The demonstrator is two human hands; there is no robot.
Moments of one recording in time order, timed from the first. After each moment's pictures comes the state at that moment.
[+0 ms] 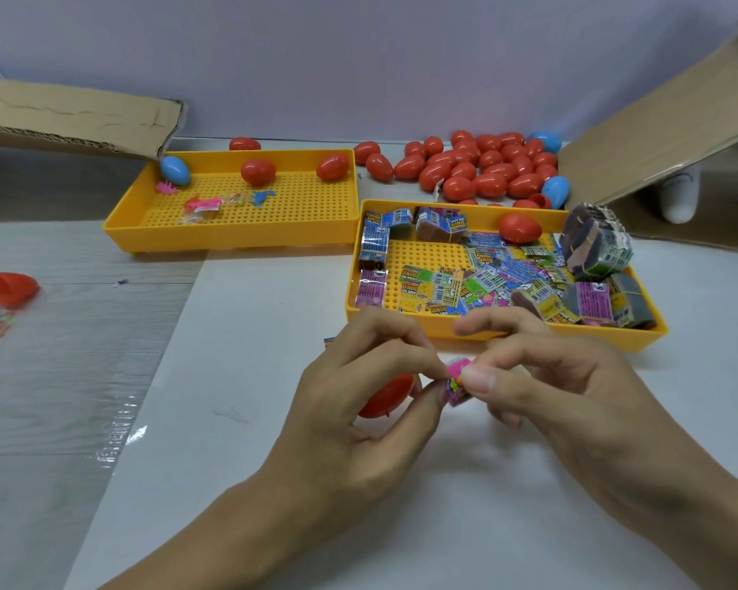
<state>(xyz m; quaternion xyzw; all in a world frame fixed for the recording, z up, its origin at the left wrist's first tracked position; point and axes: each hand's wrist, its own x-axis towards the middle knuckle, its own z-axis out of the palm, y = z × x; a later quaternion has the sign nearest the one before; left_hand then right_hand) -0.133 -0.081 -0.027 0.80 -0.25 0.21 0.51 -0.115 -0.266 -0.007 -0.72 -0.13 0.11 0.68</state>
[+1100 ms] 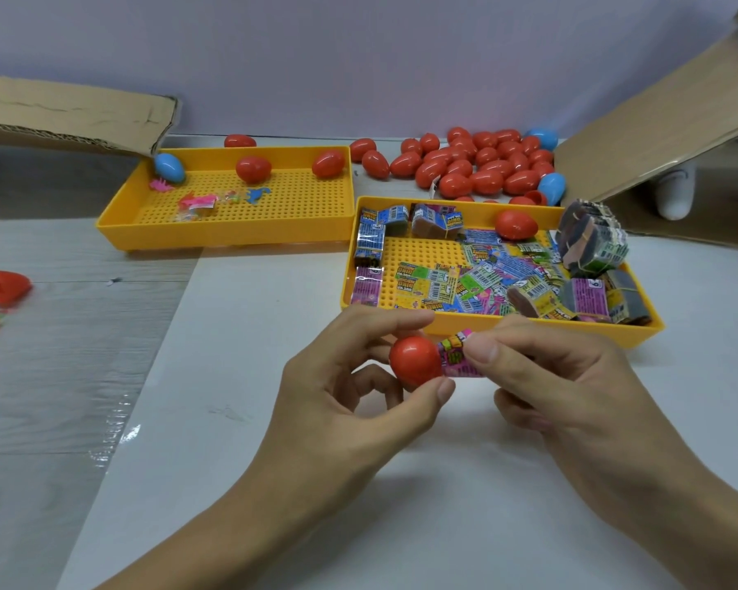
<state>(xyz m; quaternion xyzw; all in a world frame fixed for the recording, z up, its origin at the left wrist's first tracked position) -0.131 -0.084 -0.036 0.69 -0.14 0.11 0.70 -0.114 -0.261 -0.011 -0.68 -0.11 0.08 0.72</state>
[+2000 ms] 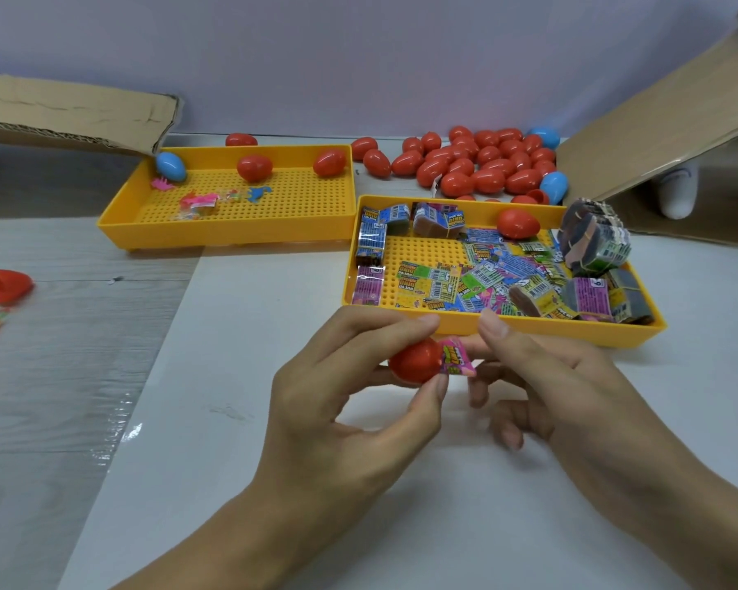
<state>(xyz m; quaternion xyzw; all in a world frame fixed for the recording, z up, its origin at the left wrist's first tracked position) -0.138 -0.086 -0.031 0.76 -0.19 0.25 0.57 -0.113 -0.257 -0.006 -0.72 0.00 0.15 0.67</state>
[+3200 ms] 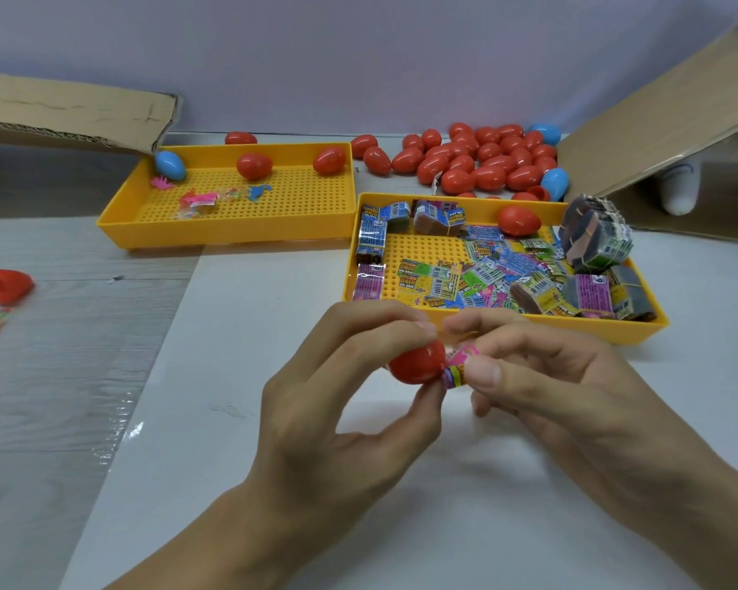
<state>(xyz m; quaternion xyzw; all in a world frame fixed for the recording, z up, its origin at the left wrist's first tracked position) -0.136 -0.081 -0.028 0.78 -0.25 0.33 0.47 -0.120 -0.260 0.001 -0.65 -0.08 0.17 0.73</state>
